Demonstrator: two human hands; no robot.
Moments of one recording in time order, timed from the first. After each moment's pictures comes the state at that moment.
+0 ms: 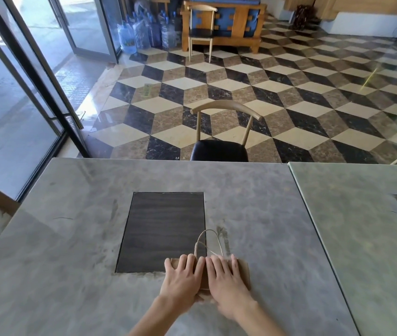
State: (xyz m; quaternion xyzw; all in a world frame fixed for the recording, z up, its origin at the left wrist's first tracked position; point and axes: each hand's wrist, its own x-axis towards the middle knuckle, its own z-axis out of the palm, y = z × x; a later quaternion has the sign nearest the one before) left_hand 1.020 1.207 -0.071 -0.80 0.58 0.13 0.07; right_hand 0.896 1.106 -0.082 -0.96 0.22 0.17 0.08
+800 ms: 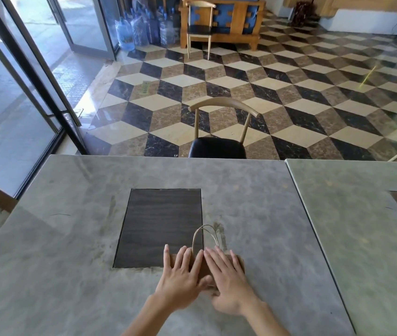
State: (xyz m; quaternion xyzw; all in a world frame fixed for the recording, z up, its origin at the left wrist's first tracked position) left_hand 1.010 1.208 -0.082 -0.82 0.55 0.15 0.01; right_hand 0.874 1.091 -0.081 -0.97 0.18 0.07 0.14
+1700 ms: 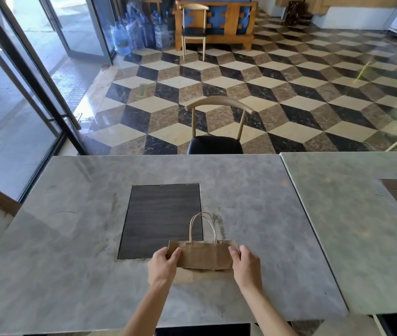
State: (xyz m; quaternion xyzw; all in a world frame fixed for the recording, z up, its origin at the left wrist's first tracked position) left_hand 1.021 1.230 -0.078 -0.88 0.07 0.27 -0.38; right_hand 0.854 1.088 -0.099 -0.78 0.52 -0.21 0.29
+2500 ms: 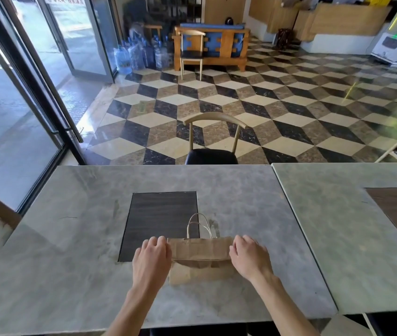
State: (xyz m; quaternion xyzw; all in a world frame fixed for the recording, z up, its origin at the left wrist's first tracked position) left_hand 1.017 1.261 -0.006 -0.92 0.35 0.01 -0.16; right_hand 0.838 1.084 0.002 -0.90 0.42 0.00 0.11
